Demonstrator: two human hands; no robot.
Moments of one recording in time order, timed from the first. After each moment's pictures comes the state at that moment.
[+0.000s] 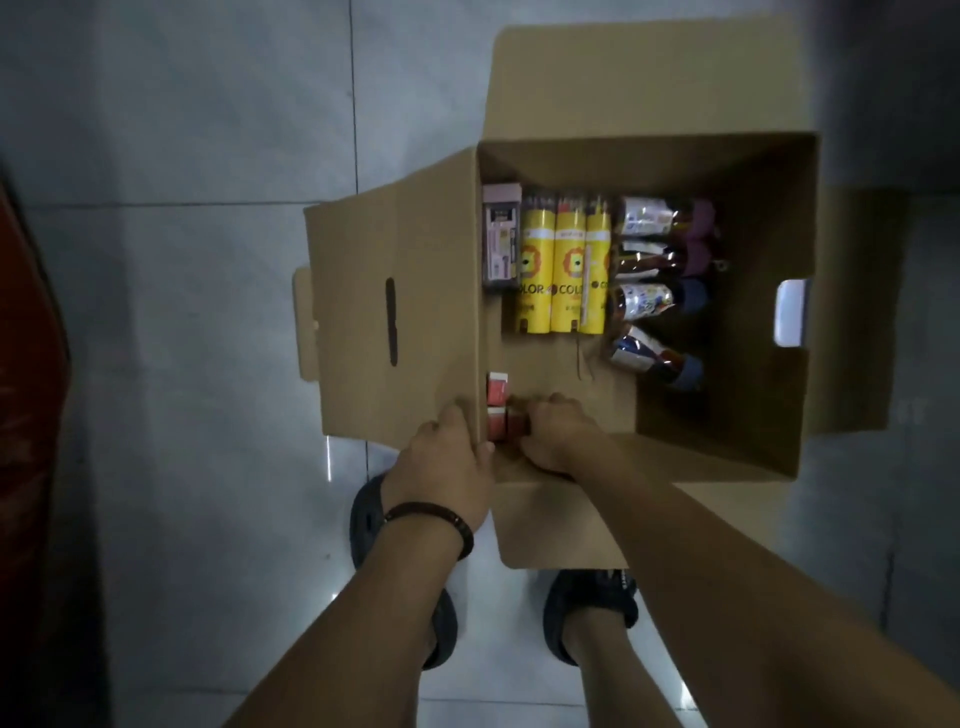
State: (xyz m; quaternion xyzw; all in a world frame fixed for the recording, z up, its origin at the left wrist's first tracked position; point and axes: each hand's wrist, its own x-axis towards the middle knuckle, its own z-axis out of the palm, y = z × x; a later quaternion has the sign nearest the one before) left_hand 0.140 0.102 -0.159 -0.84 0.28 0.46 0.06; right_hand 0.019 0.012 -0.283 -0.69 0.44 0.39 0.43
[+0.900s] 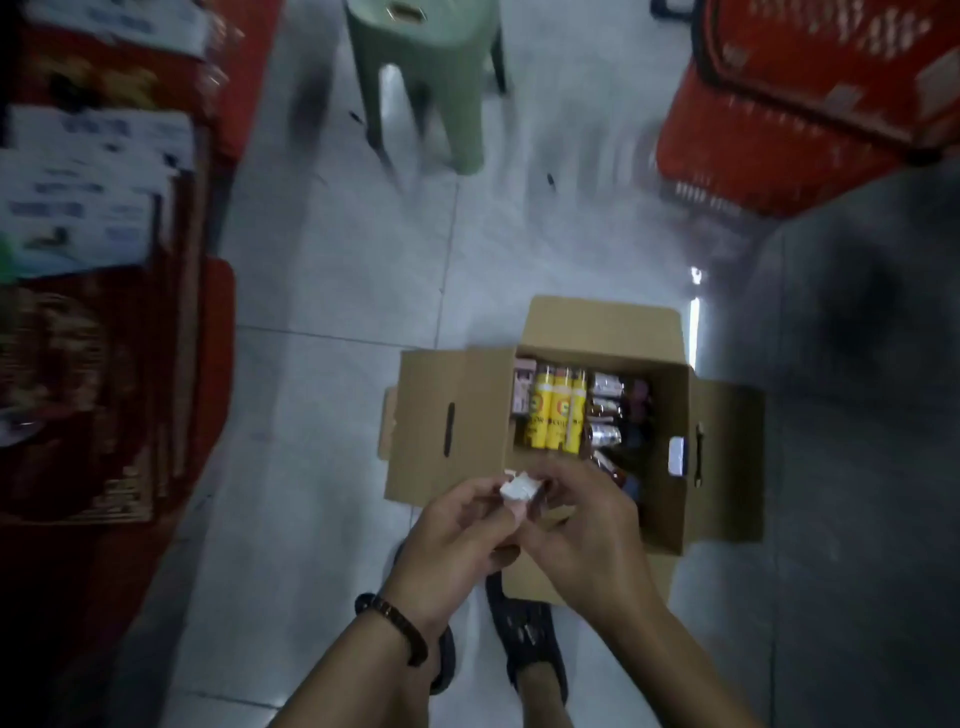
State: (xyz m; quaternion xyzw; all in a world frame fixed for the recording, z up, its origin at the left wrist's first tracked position) left_hand 0.186 0.085 0.160 -0.66 -0.02 0.63 -0.41; right_hand 0.049 -0.006 0.126 -0.74 0.47 -0.05 0.48
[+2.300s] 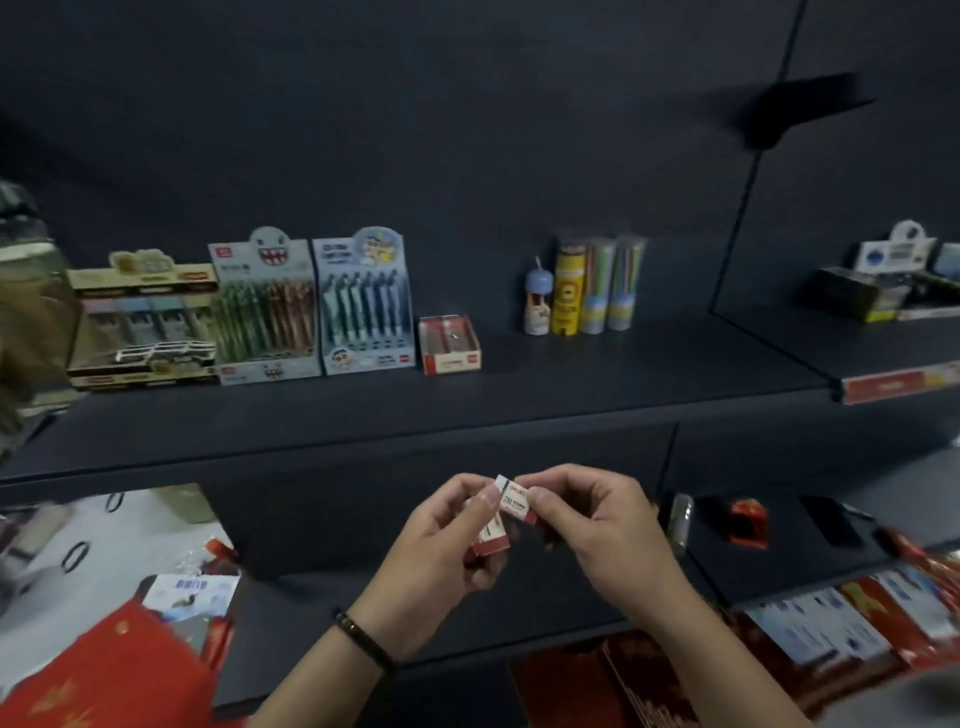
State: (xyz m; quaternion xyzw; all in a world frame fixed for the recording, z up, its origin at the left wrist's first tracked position) left_hand 0.287 0.853 0.787 -0.60 -0.03 0.00 -0.80; right_hand 0.350 0.671 0.799 -0.71 -0.24 0.06 0.66
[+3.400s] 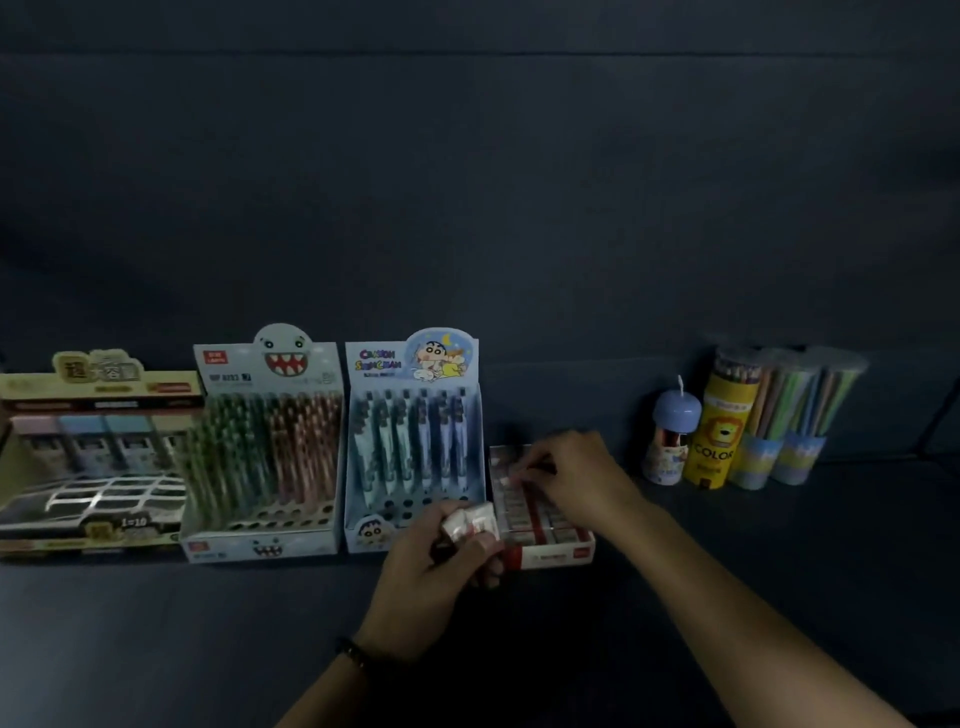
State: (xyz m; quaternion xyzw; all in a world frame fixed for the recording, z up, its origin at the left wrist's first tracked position) left_hand 0.550 1.055 0.777 -0.71 -0.07 -0.18 -0.68; right_hand 0.732 0.909 0.811 -0.89 -0.34 -0.01 0.32
